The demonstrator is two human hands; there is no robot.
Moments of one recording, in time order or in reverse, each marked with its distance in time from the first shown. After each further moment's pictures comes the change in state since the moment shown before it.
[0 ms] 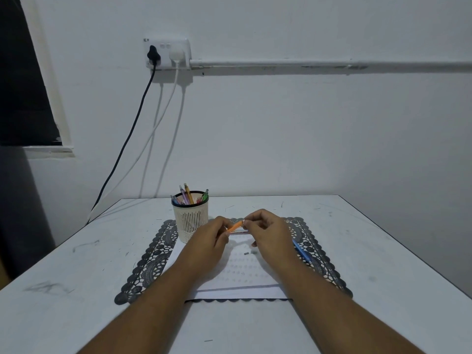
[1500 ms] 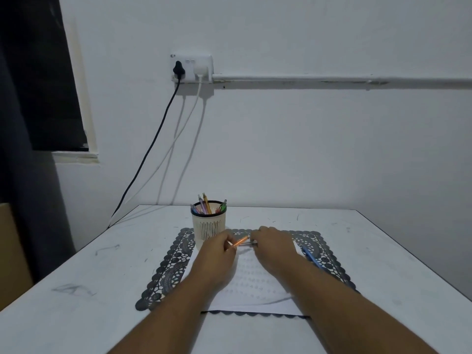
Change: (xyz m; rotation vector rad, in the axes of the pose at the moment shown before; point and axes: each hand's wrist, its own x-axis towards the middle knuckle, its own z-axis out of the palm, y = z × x) left_hand -0.011 0.005 -0.006 -0.184 0.105 -0.373; right_hand 0.050 0.036 0.029 -1.314 -0.269 -0.366
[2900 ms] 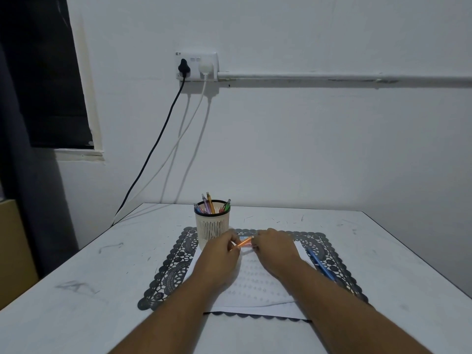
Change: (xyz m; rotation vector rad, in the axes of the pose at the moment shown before) left_hand 0.007 -0.008 0.003 0.018 0.008 0.018; right_hand 0.005 0.003 0.013 -0.087 0.032 -0.120
